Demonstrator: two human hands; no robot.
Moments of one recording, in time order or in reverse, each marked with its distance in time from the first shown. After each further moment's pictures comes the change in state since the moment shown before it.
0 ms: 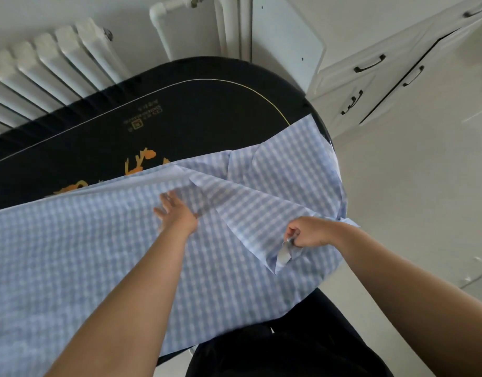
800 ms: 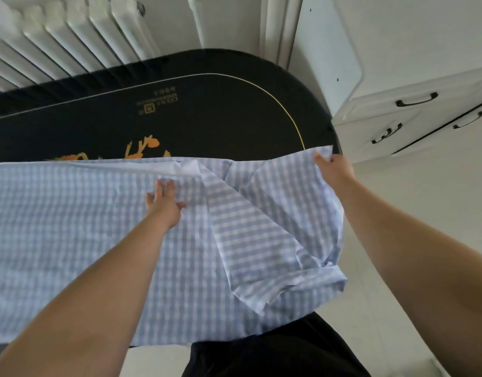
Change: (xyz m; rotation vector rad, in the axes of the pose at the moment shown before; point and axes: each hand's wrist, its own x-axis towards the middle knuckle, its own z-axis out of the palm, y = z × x) left_hand 0.008 0.024 -0.016 -0.110 -0.013 -0.022; right_hand 0.106 0.038 -0.181 0.495 0.665 0.116
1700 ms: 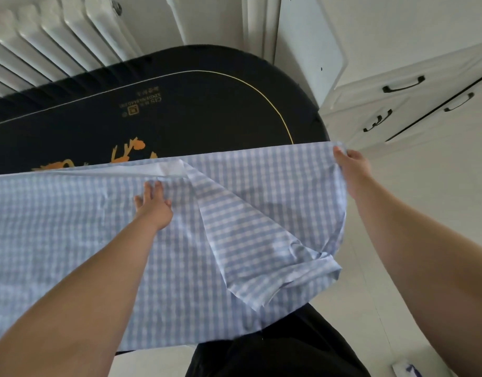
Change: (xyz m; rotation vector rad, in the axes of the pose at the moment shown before) left_hand 0.005 0.001 0.004 -0.006 0.014 -0.030; right_hand 0.021 0.061 -0.028 0.494 0.100 0.138
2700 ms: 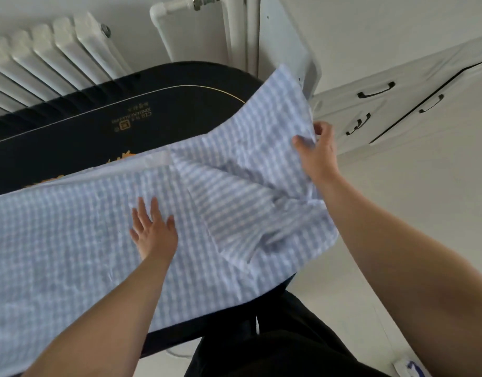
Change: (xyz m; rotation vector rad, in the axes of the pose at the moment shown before) left_hand -0.045 -0.005 0.044 -0.101 0.356 0.095; right_hand -0.065 -0.055 0.021 -0.098 0.046 -0.433
